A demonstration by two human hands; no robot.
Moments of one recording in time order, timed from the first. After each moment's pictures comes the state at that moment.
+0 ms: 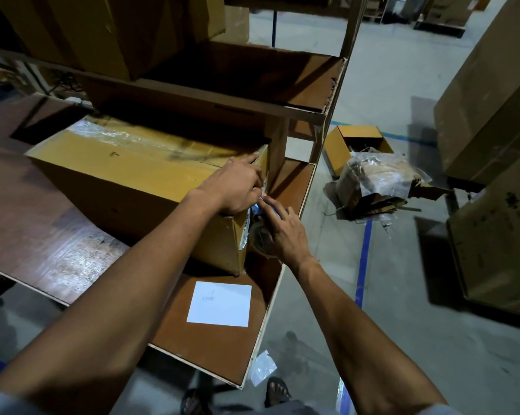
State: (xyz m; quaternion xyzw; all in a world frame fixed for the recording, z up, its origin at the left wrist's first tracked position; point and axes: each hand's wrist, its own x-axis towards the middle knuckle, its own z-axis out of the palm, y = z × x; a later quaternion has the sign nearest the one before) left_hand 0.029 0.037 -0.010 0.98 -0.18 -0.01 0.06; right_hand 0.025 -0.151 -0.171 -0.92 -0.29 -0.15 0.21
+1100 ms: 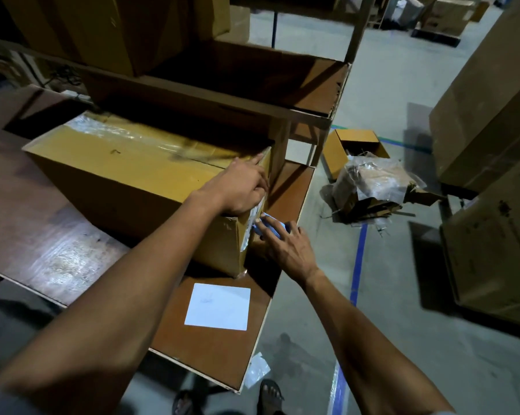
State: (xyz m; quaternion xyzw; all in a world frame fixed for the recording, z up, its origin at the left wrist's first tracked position) left_hand 0.032 0.041 -0.011 0.97 -0.18 -0.02 0.13; right_hand 0.016 -0.166 -0.197 -0.92 -0.36 -0.18 0.04
